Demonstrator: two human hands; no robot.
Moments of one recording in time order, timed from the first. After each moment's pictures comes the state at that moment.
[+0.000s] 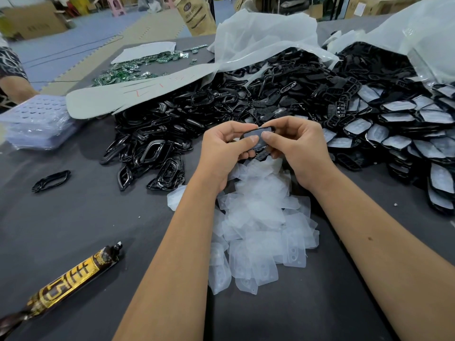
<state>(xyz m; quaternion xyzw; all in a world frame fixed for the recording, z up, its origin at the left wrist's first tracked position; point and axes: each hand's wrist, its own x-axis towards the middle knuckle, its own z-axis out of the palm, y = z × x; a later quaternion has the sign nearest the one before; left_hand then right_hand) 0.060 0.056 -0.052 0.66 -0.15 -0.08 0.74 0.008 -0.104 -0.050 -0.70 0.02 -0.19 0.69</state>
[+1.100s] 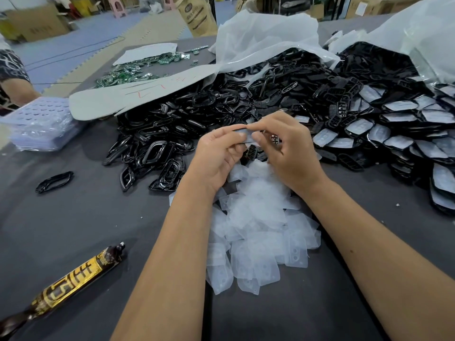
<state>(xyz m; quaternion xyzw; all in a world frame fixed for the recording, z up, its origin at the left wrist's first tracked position) 0.063 0.064 -0.042 0.54 -0.06 -0.18 0.82 0.005 -0.090 -0.047 -0.85 -0.13 -0.33 0.39</state>
